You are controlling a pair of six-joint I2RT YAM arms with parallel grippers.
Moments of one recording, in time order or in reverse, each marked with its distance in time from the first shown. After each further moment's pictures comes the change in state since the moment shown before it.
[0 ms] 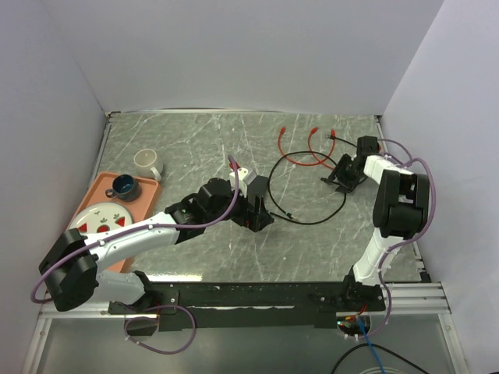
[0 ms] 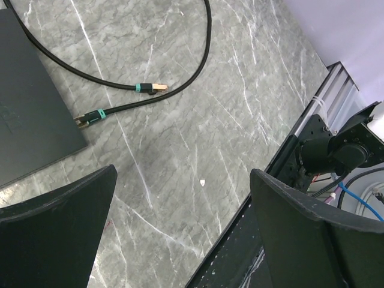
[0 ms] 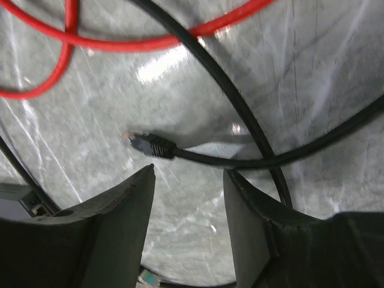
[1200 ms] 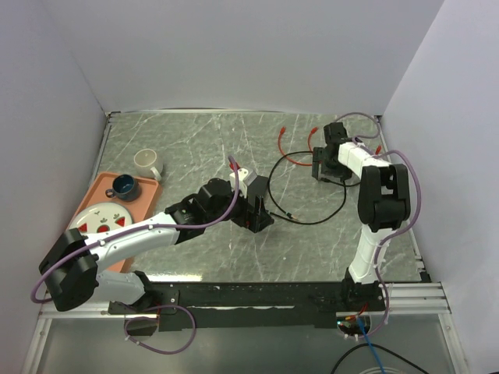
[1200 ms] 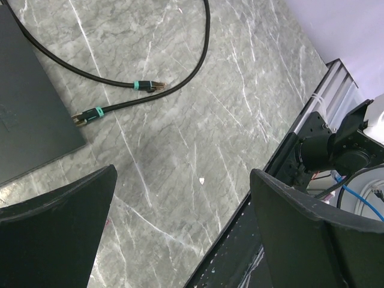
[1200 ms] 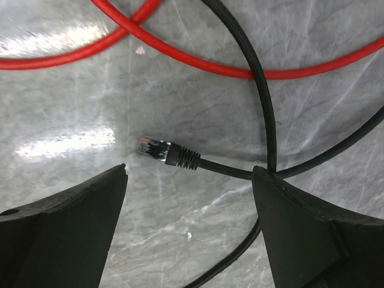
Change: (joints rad) left arm 0.000 0.000 -0.006 0.003 0.009 0.000; right arm 0.239 0.065 0.196 -0.144 0.411 -0.338
